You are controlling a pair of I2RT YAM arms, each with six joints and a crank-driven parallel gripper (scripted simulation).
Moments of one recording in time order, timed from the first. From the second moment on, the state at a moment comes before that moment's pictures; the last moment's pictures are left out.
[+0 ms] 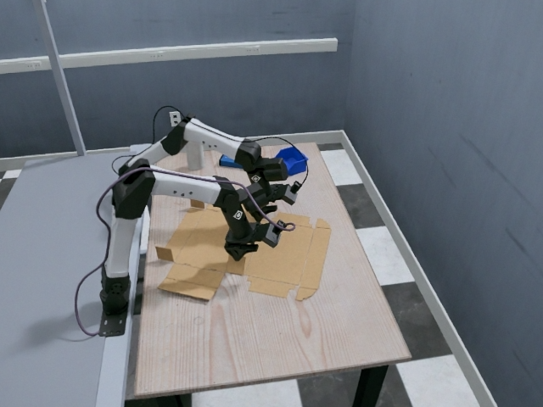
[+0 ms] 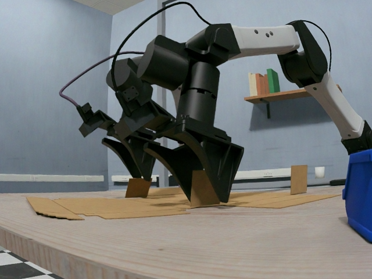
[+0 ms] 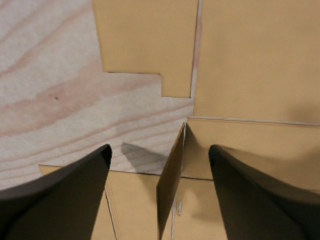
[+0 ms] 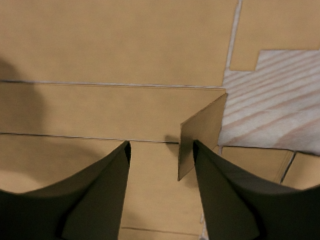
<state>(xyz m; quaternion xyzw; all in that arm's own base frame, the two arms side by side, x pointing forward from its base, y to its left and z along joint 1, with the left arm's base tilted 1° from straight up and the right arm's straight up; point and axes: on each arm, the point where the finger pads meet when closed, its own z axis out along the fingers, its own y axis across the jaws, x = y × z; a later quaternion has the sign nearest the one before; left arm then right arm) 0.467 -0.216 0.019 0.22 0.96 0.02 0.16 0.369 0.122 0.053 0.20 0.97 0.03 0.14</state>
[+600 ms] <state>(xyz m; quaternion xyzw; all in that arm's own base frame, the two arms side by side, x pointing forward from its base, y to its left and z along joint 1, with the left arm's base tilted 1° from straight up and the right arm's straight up) 0.467 -0.216 0.019 0.22 0.96 0.02 0.16 0.371 0.129 0.029 0.20 0.97 0.03 0.14</state>
